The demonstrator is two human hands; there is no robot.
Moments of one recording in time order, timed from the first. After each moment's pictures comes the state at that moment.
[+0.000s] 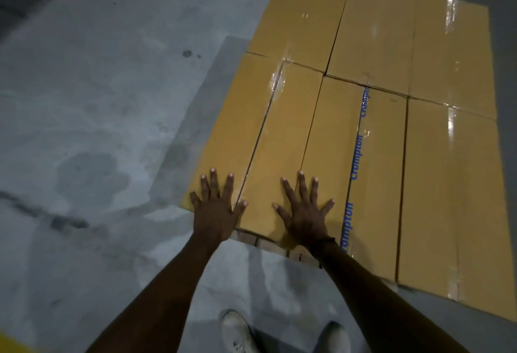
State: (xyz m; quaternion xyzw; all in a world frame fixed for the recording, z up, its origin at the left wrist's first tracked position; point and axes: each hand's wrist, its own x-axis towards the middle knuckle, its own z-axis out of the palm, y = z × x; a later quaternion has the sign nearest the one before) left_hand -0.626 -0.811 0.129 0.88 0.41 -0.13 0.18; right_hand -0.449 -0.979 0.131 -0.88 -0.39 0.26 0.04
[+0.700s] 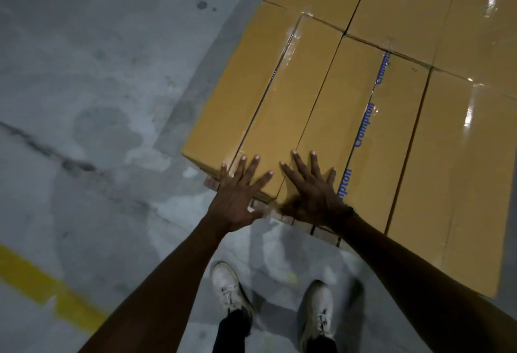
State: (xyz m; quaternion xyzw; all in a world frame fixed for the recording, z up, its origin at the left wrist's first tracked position) left_hand -0.644 -0.900 0.125 0.96 0.21 -0.10 0.17; right_hand -0.427 -1.036 0.148 -0.76 -0.57 0.30 -0.01
